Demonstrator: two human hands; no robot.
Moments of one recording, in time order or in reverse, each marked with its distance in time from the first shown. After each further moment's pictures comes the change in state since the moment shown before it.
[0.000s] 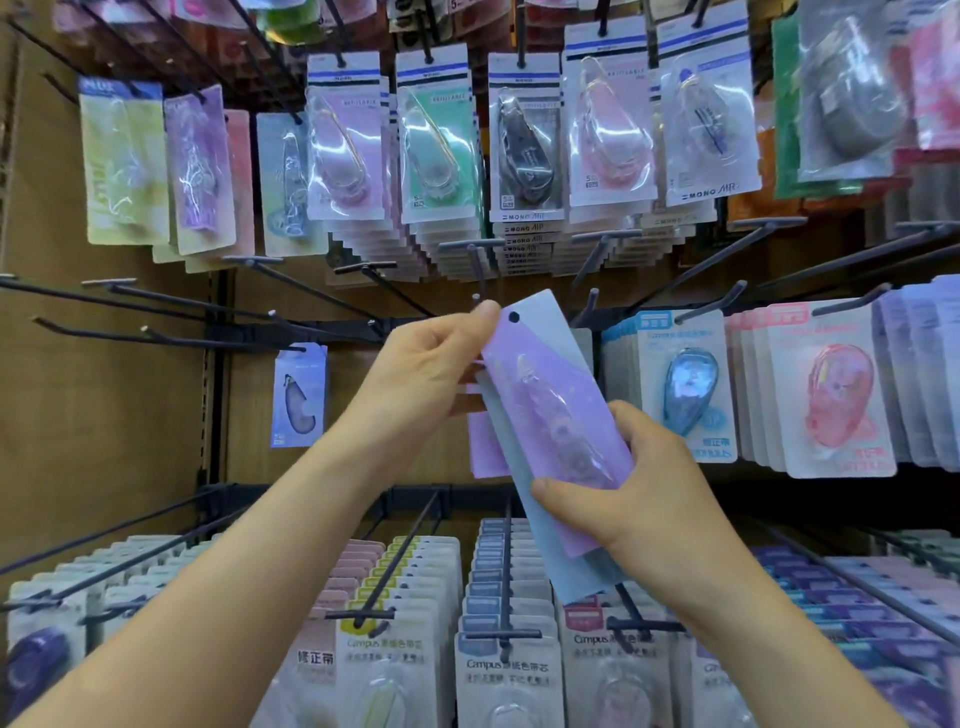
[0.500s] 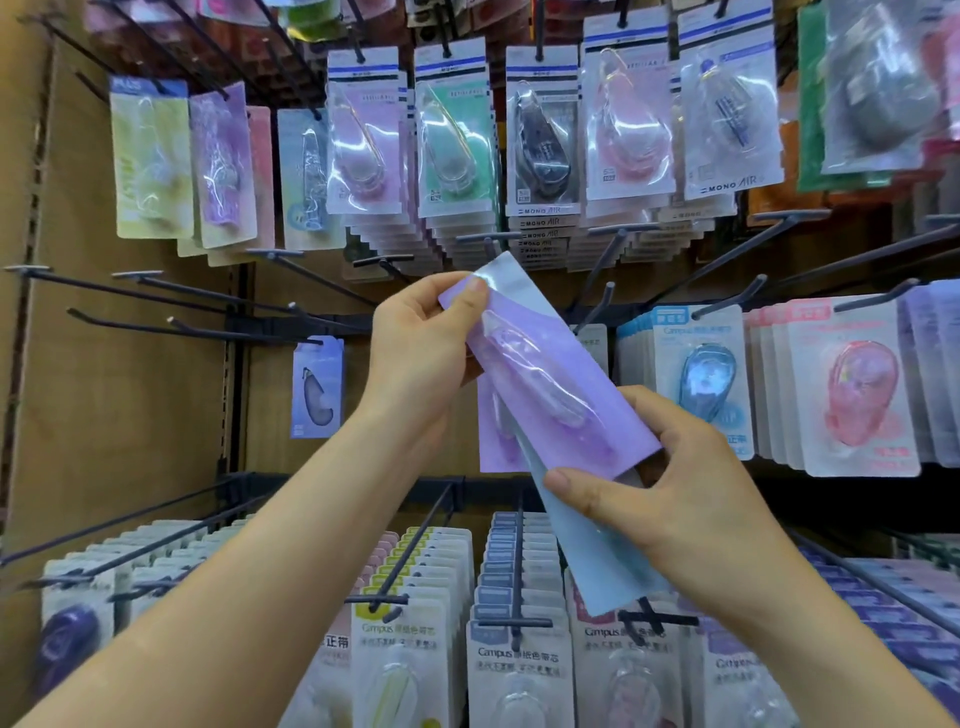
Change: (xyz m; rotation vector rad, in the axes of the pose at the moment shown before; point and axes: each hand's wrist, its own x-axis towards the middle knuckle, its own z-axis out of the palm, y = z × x) left_hand 0.004 0.013 0.008 -0.169 0.340 0.046; right_hand -0.008 -0.008 -0.009 -0.036 -0.069 -0.085
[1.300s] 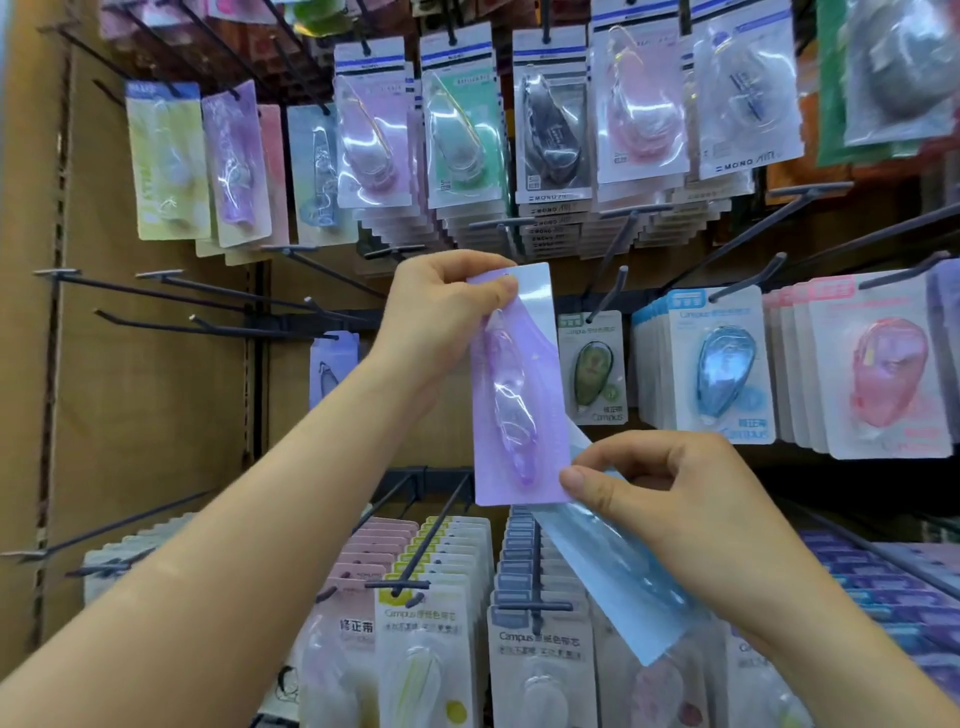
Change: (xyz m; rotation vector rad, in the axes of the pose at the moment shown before) left_hand 0.018 0.011 -0.005 0.289 -0.113 0.056; right_hand -0.007 0.009 0.005 -0.021 -0.028 0.120
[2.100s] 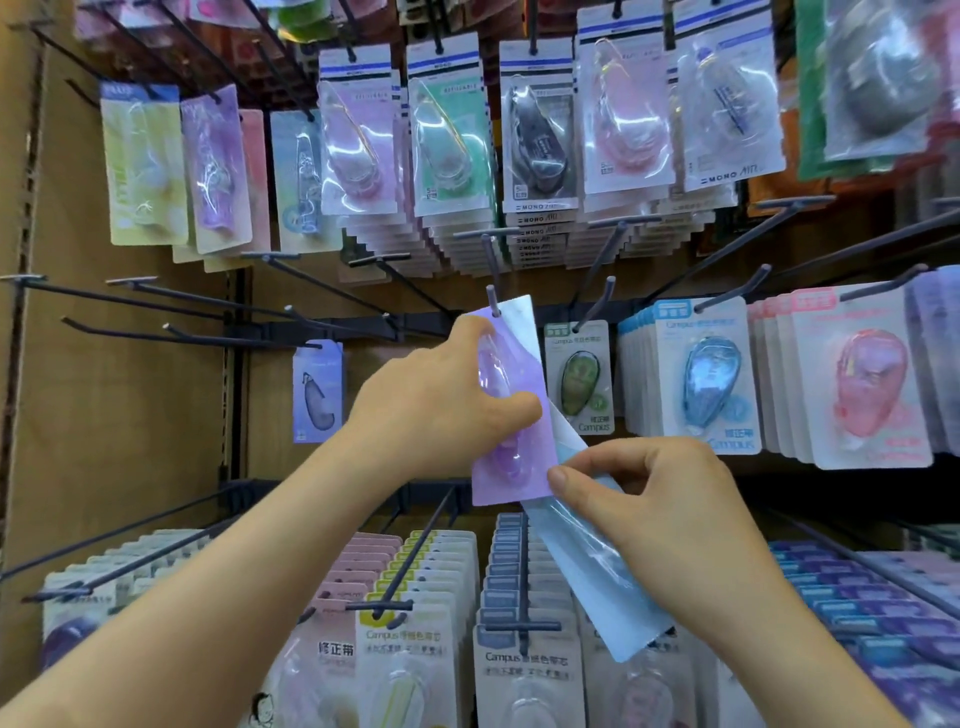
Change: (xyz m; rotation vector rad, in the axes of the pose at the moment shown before) left_hand -0.032 -0.012 -0.005 1.056 -0.247 0.056; right_hand 0.007 0.002 0.009 -0.217 0.171 0.024
